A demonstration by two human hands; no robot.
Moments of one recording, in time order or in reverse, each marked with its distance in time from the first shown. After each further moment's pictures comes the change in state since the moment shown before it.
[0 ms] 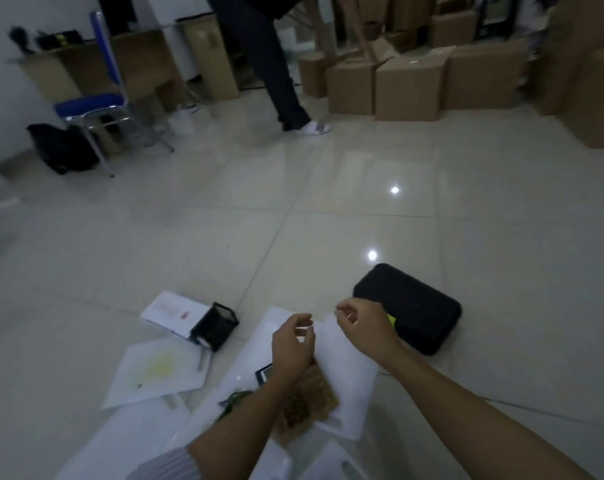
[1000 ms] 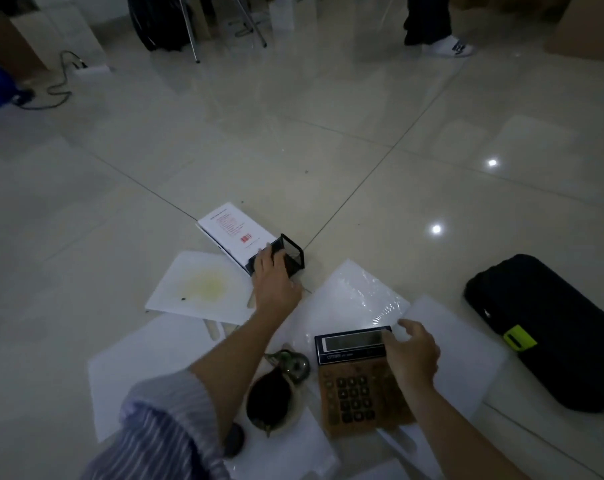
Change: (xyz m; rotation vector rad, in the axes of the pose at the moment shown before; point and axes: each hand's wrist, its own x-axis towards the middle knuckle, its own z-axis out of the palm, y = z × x) left_hand 0.096 -0.188 -0.094 0.551 0.149 -0.254; right_hand 0.023 0.069 0.191 -0.057 0.011 0.512
